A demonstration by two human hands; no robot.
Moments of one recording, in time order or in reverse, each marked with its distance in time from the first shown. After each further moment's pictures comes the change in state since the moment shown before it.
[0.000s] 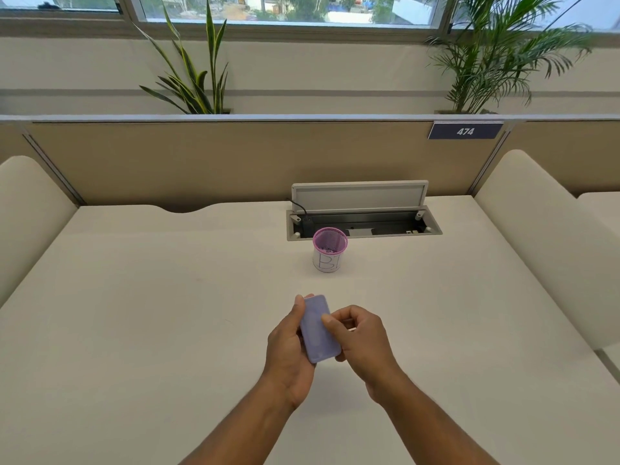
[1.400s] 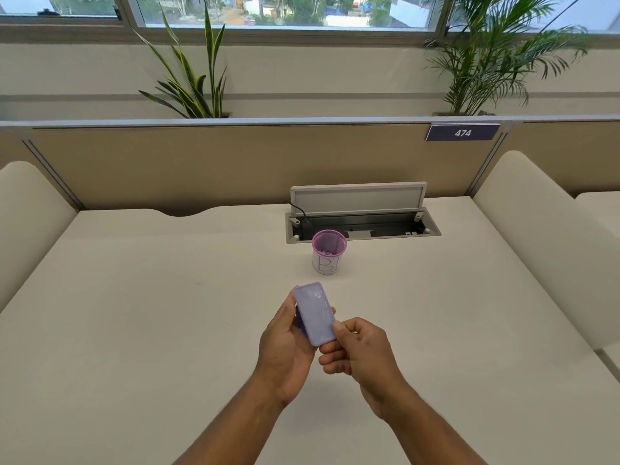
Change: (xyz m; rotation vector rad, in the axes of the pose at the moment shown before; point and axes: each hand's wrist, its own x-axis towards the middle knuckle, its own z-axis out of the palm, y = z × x) left_hand -0.003 0.017 0.002 0.021 -0.076 0.027; right_hand -0.008 0.015 -0.004 0.258 -0.085 0.124
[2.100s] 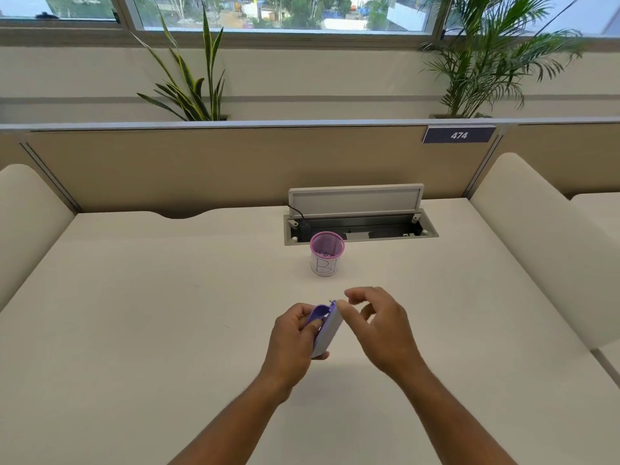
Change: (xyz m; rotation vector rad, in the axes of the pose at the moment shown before) left_hand 0.005 -0.009 0.001 0.881 0.045 0.255; right_hand 0.010 -0.042 -0.021 -0.625 0.212 -0.505
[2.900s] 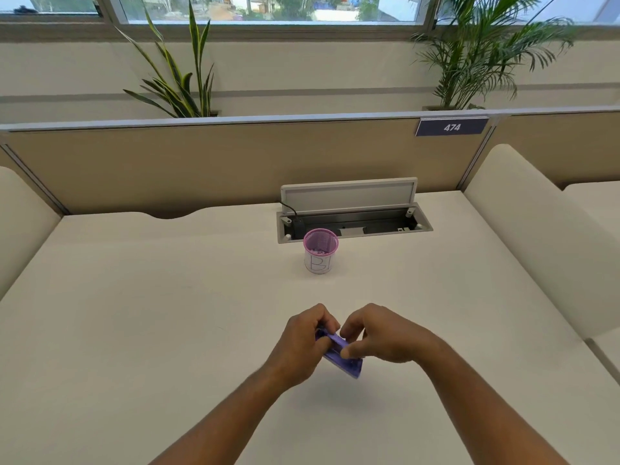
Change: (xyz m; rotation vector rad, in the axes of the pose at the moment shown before) left_hand 0.025 -0.018 0.007 0.366 -0.231 0.299; right_hand 0.035 0.027 -0.024 -0.400 -0.780 0.101
